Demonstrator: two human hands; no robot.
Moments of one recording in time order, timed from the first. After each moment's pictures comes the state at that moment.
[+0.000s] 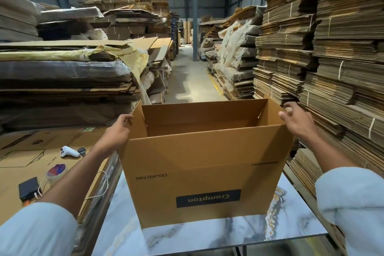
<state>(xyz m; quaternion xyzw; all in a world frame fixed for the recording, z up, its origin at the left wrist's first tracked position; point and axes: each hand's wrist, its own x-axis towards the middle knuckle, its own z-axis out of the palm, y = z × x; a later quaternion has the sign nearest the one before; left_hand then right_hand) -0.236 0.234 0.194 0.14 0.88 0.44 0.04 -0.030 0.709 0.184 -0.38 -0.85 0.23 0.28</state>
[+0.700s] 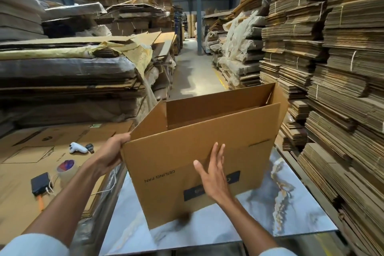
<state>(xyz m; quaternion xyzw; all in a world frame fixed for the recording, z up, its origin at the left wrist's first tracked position) -0.201 0.205 0.177 0.15 0.72 0.64 0.22 -0.077 0.452 0.044 -0.19 -0.87 0.43 0.16</state>
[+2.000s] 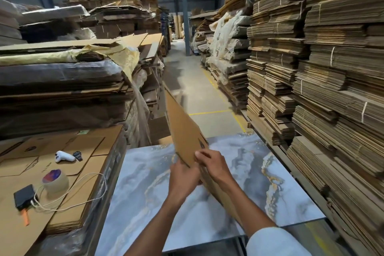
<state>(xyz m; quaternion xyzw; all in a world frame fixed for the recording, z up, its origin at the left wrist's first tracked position) -0.089 0.358 0.108 0.17 0.79 0.58 0.10 -0.078 0.489 0.066 -0.17 -0.77 0.58 0.18</state>
